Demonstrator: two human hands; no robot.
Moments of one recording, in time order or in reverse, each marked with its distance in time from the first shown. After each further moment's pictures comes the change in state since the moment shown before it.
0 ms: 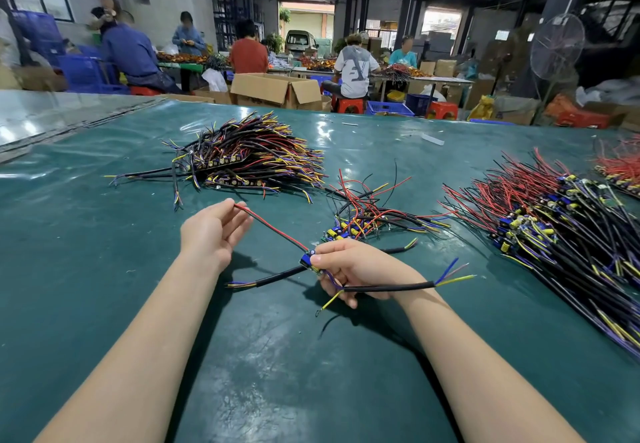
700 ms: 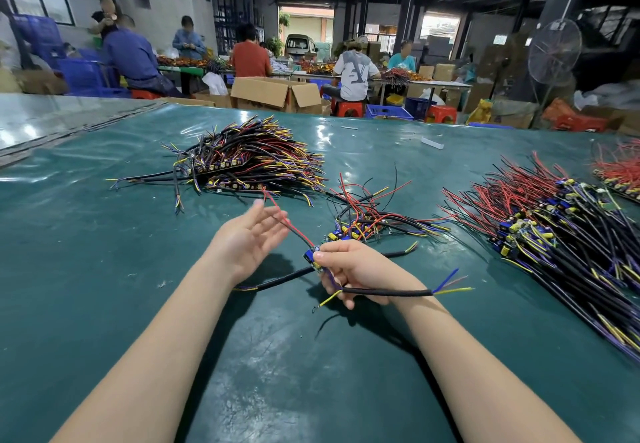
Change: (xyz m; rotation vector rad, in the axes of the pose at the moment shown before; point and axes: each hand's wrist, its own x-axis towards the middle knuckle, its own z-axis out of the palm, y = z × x) left_hand -0.010 -0.017 0.011 0.088 -0.346 -0.165; right_hand 0.006 0.010 -0.002 0.086 0.083 -0.066
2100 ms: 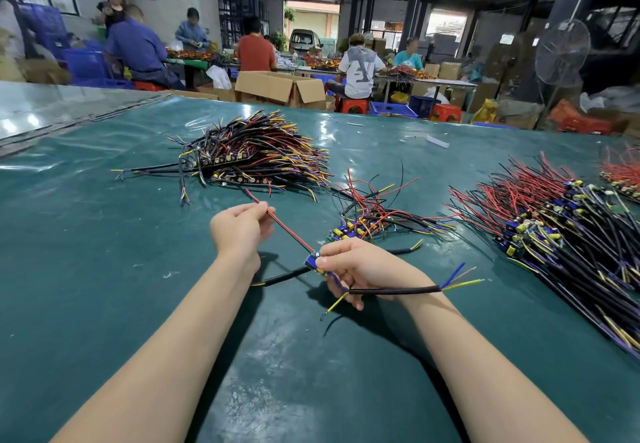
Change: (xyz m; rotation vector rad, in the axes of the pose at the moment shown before) left_hand 0.003 -0.005 0.004 0.238 0.398 0.265; right_hand -0.006 -0.011 0.004 -0.122 -0.083 0.072
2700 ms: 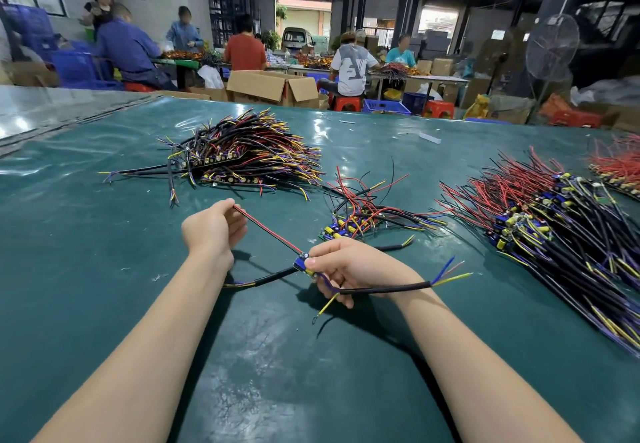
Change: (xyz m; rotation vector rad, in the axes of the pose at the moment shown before) left_hand 0.017 0.003 -0.012 -0.097 0.099 -0.070; right_hand -0.001 0.000 -0.001 -0.034 -0.030 0.007
